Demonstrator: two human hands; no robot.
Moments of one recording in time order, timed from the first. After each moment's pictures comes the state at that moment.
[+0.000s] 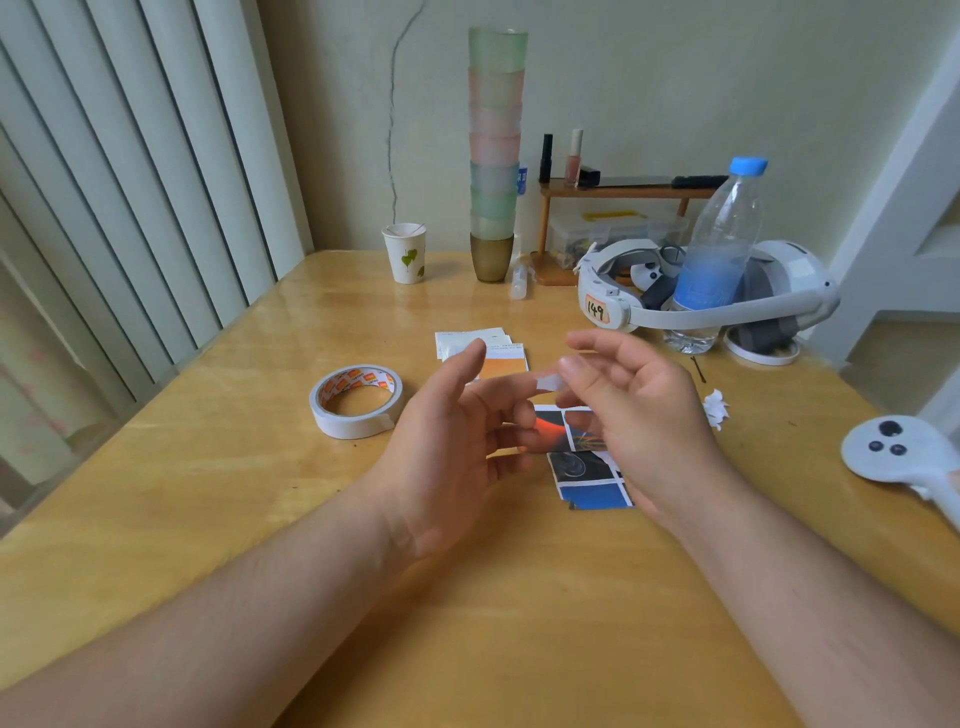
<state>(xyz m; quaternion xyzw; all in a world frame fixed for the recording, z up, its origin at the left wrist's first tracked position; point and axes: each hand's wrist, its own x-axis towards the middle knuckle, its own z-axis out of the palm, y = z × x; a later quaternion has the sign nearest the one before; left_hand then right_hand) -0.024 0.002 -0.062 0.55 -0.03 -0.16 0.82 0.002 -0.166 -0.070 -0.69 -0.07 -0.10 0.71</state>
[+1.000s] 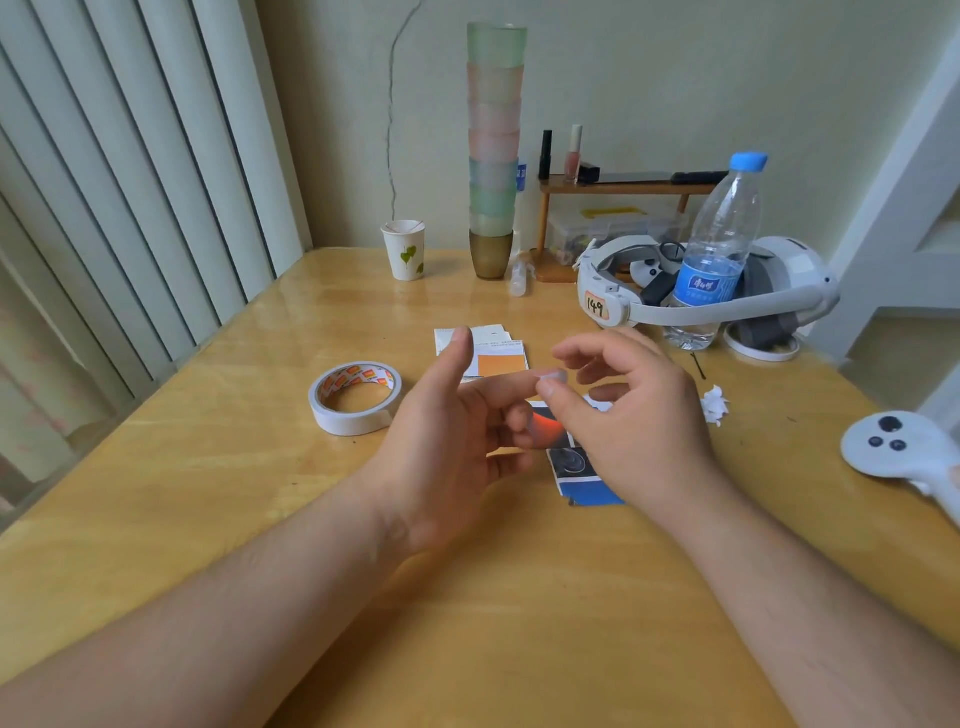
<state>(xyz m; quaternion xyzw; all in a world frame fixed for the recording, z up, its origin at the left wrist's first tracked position) -0.020 0.004 -0.064 0.56 -0.05 -0.19 0.80 0.000 -0.168 -0.077 -0.82 -0.17 -0.28 0.48</state>
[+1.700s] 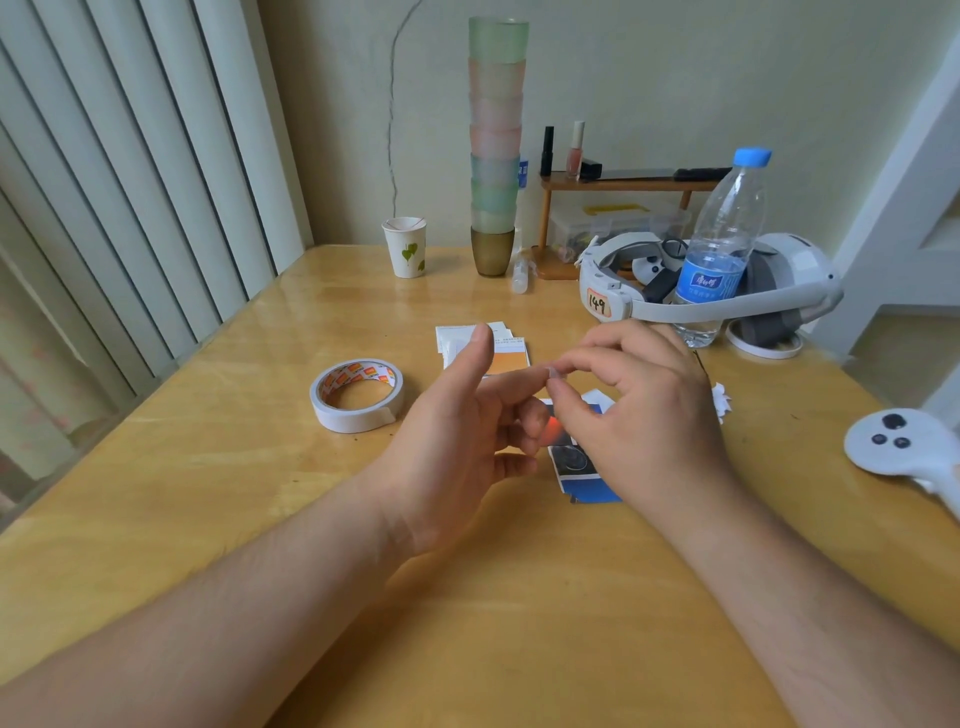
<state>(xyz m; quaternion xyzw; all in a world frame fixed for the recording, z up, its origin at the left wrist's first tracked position) -0.022 0.006 -0.068 0.59 -0.09 -0.18 0.78 0.004 -0.171 -0.080 -0.84 -0.20 -0.42 0.28</state>
